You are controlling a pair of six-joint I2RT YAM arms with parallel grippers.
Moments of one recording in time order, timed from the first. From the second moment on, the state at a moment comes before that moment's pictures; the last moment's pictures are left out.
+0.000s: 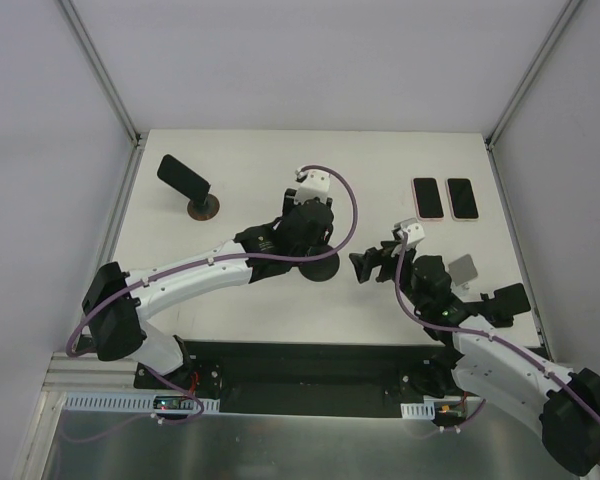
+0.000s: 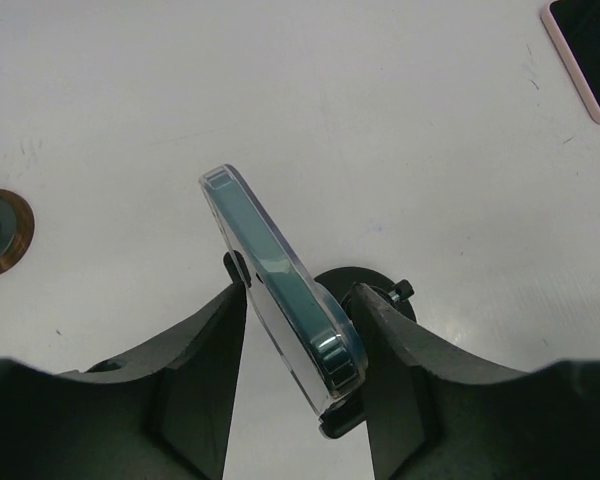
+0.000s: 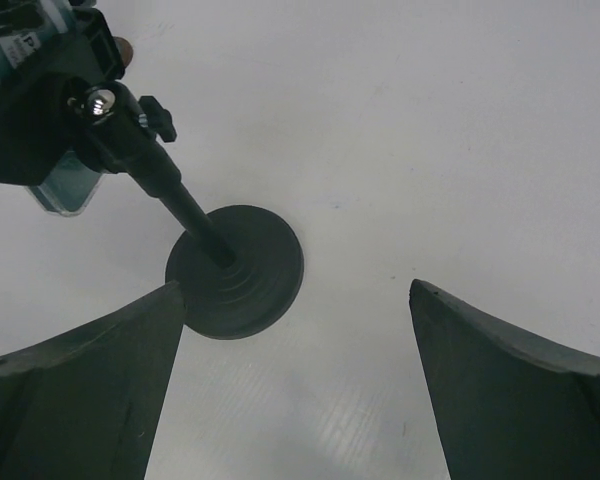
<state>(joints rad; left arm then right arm) -1.03 1.49 1.23 -0.29 -0.73 -0.33 0.63 0.81 0.29 0.33 0.10 0.21</state>
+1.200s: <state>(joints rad) -1.03 1.26 1.02 -0.20 -0.42 -0.18 0.85 1.24 0.49 0.57 -0.13 0.12</state>
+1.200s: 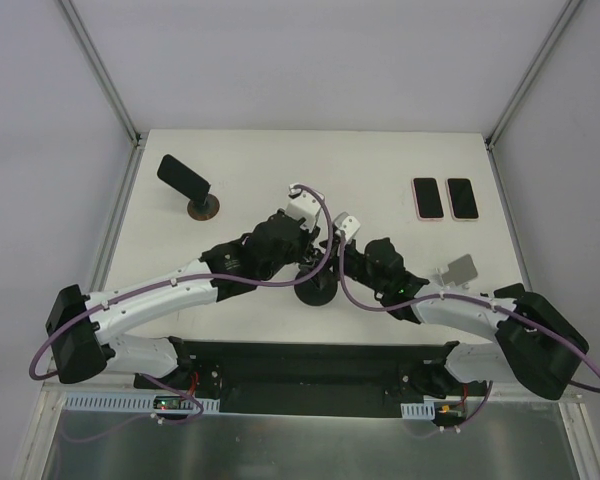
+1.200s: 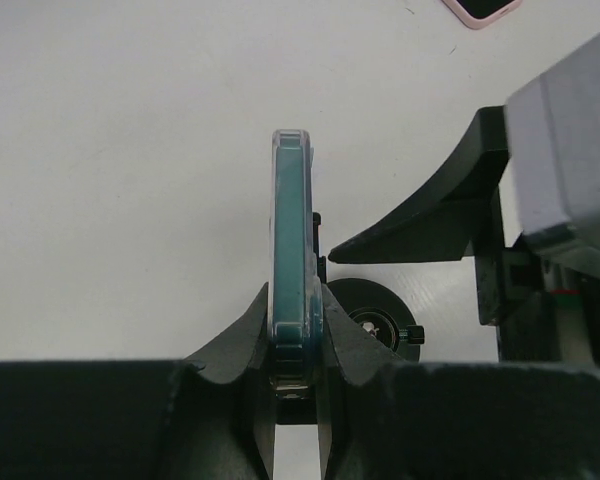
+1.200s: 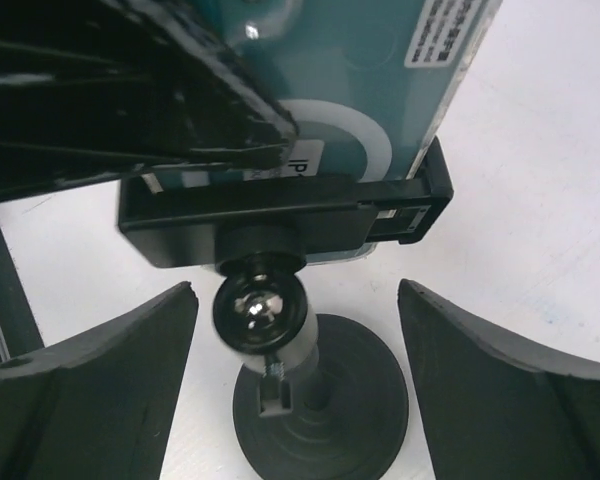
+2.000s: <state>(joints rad) -1.03 1.20 0.88 -0.11 -0.42 -0.24 0.90 1.32 0.51 0.60 -0.14 0.04</state>
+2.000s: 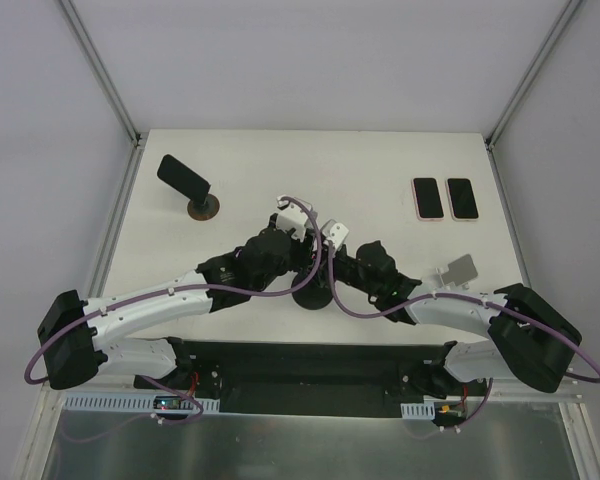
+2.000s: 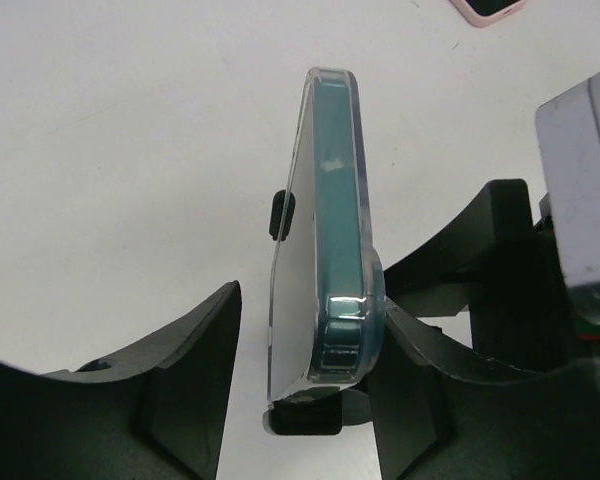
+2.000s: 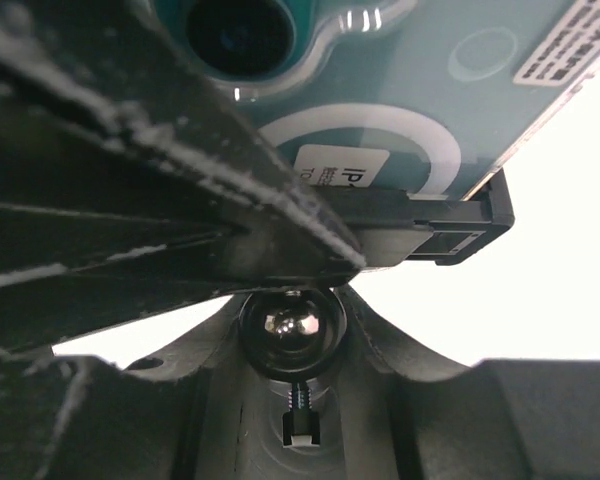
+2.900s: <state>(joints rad) -1.05 1.19 0.75 0.19 -0.54 -0.14 0.93 1.32 0.51 0.61 -0.12 0.00</state>
